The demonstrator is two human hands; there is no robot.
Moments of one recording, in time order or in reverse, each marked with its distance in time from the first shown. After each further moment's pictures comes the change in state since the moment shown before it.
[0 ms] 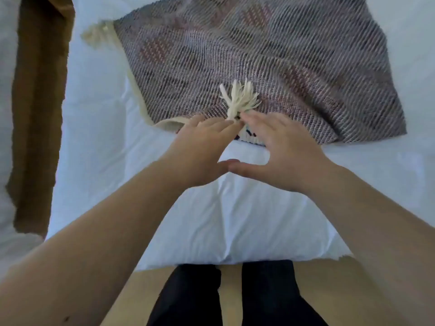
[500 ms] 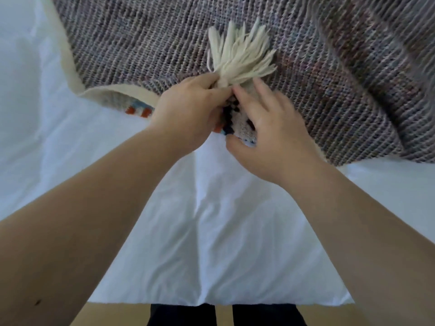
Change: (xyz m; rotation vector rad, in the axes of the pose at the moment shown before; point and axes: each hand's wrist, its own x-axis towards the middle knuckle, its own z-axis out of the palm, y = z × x) left_hand 0.105 -0.075 0.145 -0.259 0.173 -0.127; right_hand 0.114 0.072 0.109 0.074 -0.049 0.109
